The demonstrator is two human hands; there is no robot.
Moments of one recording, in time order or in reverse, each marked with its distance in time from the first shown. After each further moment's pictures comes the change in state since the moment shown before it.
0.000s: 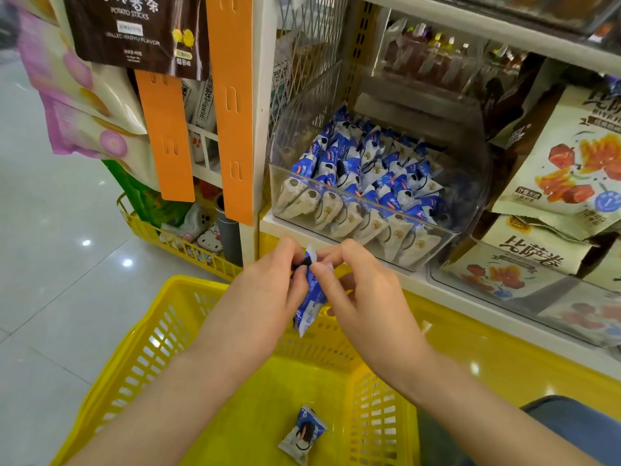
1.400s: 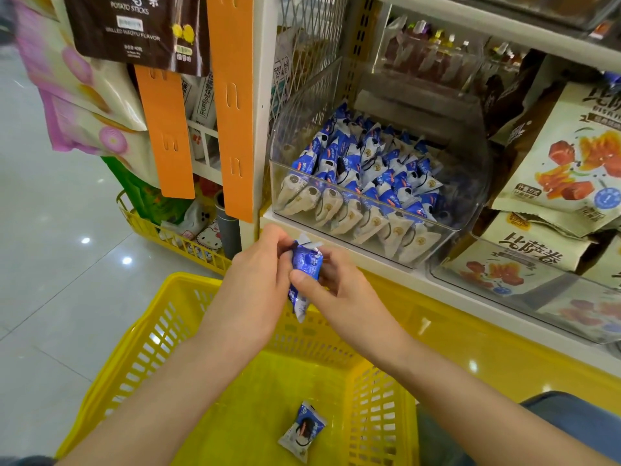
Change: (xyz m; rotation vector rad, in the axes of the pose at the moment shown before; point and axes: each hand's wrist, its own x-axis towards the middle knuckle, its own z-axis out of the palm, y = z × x) left_hand 0.009 -0.007 0.001 -0.090 0.086 -0.117; right_hand 0.008 0.007 0.018 0.408 -0.168 0.272
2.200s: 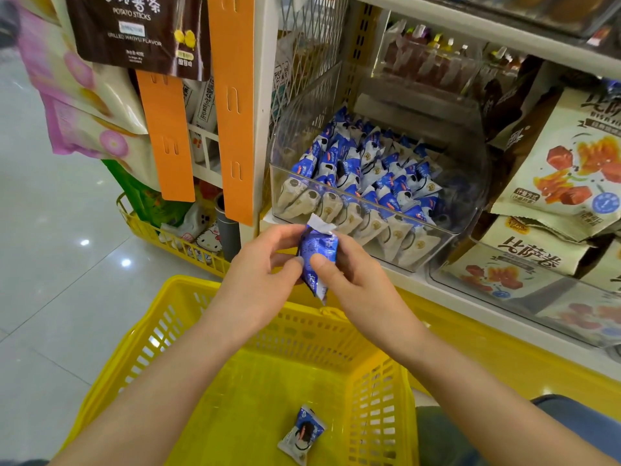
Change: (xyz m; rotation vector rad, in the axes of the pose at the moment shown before) left_hand 0.010 0.013 -0.007 -0.485 -0.137 -0.173; right_hand 0.005 -0.007 -0.016 -0.042 0.027 -0.091
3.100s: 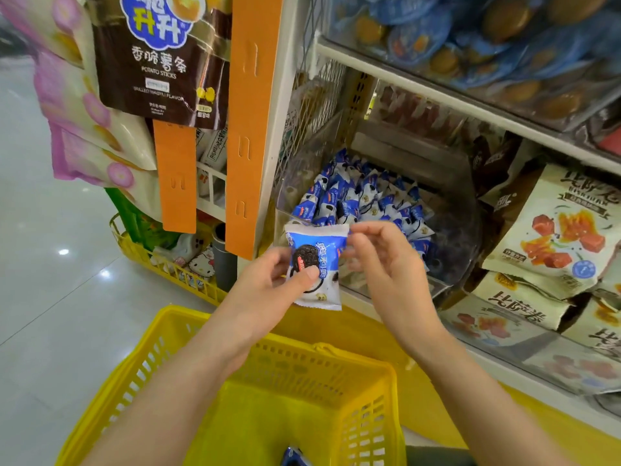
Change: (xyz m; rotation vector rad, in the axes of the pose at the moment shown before) left_hand 0.019 0.018 -0.013 -0.210 -0.059 -0.167; right_hand 0.037 -0.026 -0.033 -0.123 0.300 -0.199
